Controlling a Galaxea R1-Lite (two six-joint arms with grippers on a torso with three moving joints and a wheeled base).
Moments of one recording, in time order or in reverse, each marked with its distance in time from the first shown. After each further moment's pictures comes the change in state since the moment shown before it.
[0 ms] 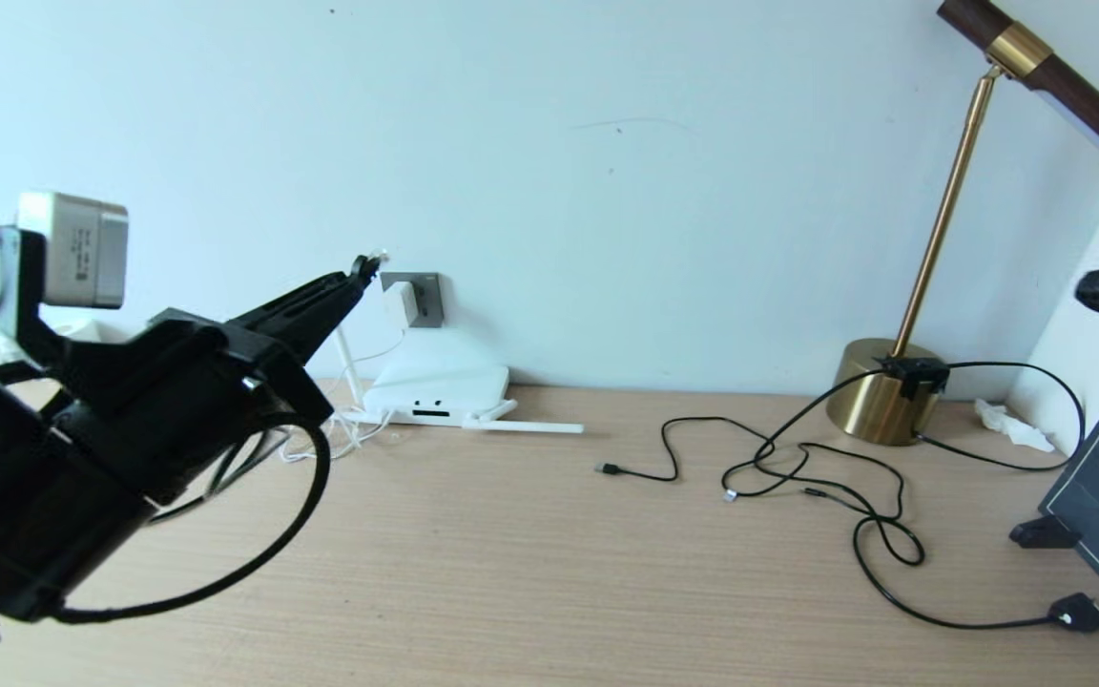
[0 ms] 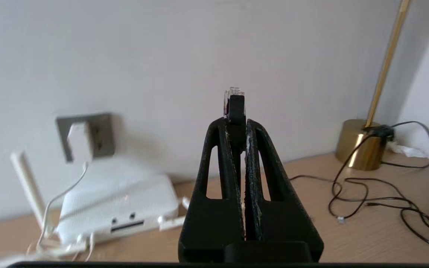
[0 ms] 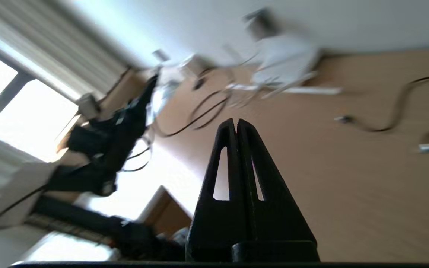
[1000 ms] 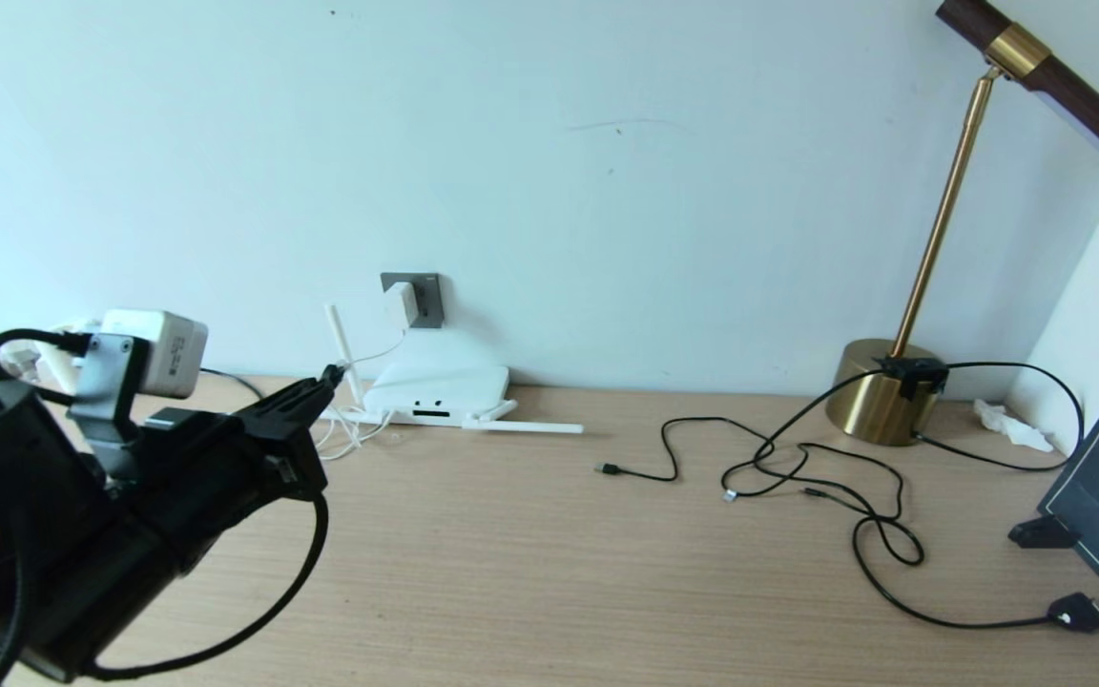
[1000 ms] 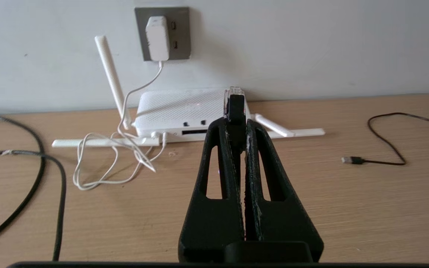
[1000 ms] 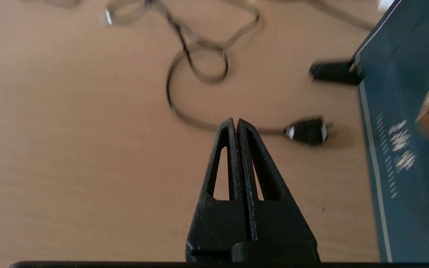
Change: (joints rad) left arm 0.036 0.033 0.125 0.101 0.253 0.042; right arm -0.266 -0.272 0.657 0.013 -0.461 -0.866
